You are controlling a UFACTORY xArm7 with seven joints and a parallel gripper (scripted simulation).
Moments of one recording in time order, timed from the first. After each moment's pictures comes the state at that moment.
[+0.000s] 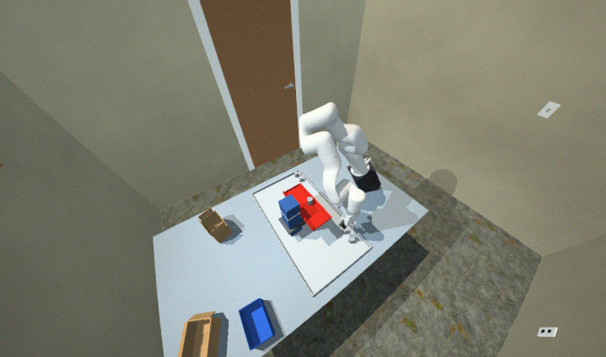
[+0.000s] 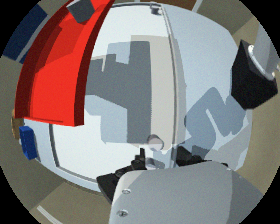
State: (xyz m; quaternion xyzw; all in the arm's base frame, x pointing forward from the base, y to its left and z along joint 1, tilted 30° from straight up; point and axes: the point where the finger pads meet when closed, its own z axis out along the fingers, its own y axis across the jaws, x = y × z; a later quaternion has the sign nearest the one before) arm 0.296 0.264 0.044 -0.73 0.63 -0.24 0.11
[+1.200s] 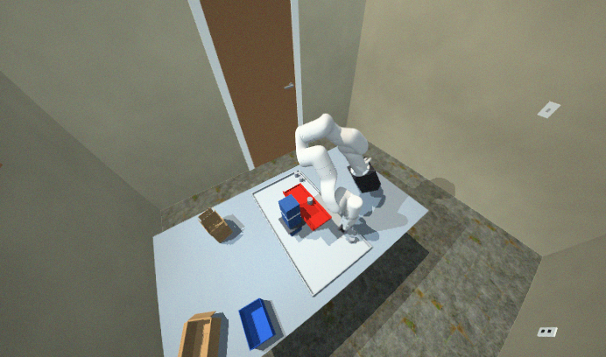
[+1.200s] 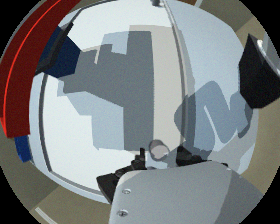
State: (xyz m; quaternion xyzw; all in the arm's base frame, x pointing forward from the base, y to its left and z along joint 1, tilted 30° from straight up) arm 0.321 0.258 0.000 -0.73 0.63 -0.24 0.11
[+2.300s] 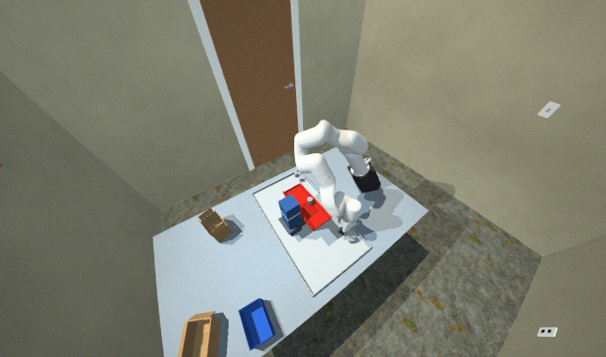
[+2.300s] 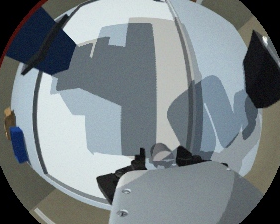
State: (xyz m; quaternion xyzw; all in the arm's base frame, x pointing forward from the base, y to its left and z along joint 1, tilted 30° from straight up) arm 0.336 0.256 -0.026 -0.73 0.63 -0.24 0.11
